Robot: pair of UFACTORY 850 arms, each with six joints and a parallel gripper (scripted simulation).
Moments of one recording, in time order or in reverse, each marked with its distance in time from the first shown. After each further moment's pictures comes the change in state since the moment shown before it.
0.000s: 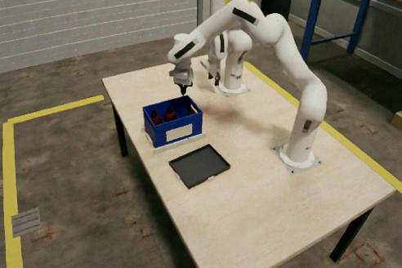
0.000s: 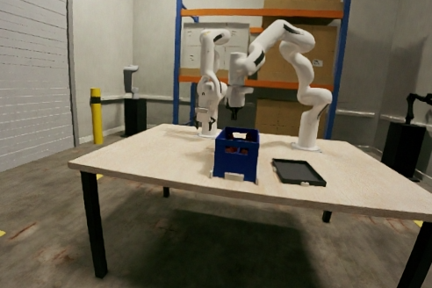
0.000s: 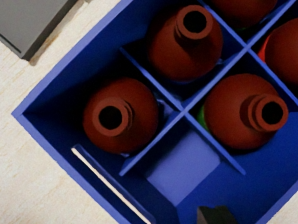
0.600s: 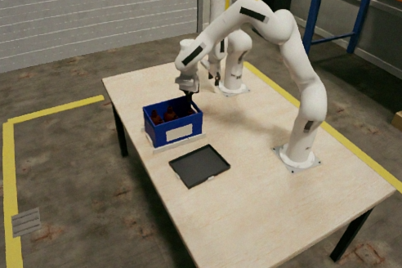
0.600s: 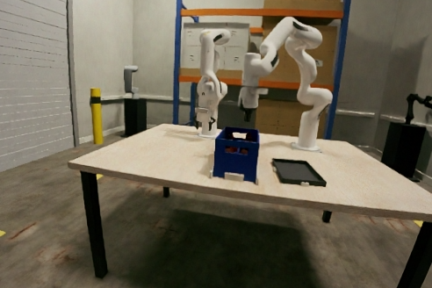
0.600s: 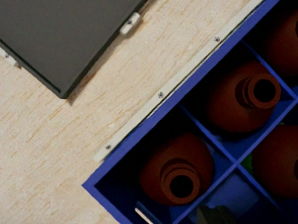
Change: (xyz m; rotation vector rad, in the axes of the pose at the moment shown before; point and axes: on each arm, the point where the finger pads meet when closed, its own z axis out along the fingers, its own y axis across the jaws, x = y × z) left arm 0.050 -0.051 0.001 0.006 0.002 -0.002; right arm 0.000 0.000 0.000 0.000 0.000 0.000
